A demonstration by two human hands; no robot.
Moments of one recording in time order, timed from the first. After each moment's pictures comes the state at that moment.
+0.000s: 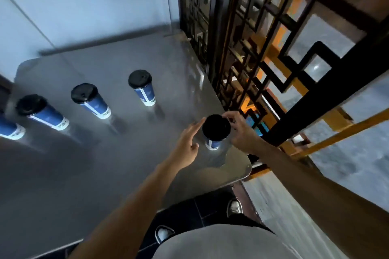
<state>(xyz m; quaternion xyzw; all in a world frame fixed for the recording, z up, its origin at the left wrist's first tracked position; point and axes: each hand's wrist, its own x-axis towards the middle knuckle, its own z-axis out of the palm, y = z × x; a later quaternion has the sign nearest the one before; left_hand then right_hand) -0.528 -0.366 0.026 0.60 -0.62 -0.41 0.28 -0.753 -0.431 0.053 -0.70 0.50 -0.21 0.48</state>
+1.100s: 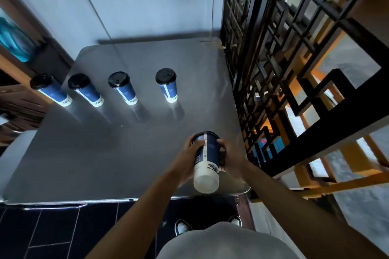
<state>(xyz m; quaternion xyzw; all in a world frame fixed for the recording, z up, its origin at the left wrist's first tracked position) -0.583 -0.328 0.064 0.54 -0.11 -0.65 0.53 -0.716 -0.411 0.036 -0.33 0.53 -0.12 0.77</state>
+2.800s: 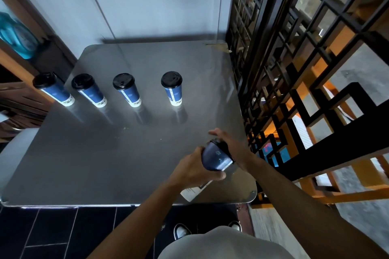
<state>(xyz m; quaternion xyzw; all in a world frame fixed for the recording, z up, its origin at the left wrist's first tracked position) -0.567 -0.324 0.072 0.75 -0.46 -0.43 0.21 -0.699 -0.429 0.108 -0.58 0.44 -0.11 0.67</state>
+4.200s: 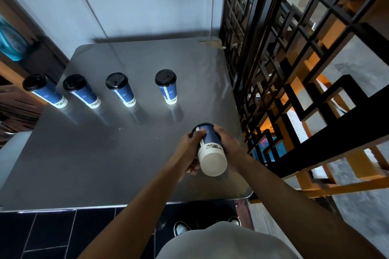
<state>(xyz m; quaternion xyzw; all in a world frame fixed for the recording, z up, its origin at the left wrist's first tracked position) -0.567 -0.353 0.097 0.70 -0.17 -0.58 0.39 -0.683 -0.415 0.127 -0.33 0.54 -0.22 0.74</state>
